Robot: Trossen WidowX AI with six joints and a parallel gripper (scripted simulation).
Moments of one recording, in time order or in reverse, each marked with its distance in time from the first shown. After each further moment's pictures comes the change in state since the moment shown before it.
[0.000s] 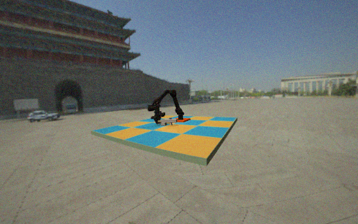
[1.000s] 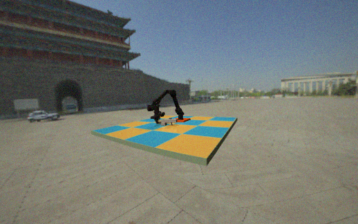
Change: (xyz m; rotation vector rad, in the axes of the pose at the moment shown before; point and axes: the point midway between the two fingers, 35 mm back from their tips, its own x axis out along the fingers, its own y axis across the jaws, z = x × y) arm -0.002 0.001 -0.006 0.004 -0.001 0.003
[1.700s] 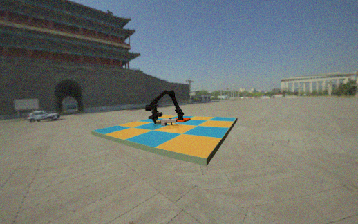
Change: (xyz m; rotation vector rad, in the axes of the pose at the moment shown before) arm -0.001 0.000 -0.030 0.000 0.003 0.000
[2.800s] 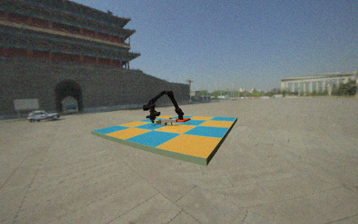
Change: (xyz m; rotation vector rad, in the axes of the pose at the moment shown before) arm -0.006 0.001 -0.030 0.001 0.002 0.000
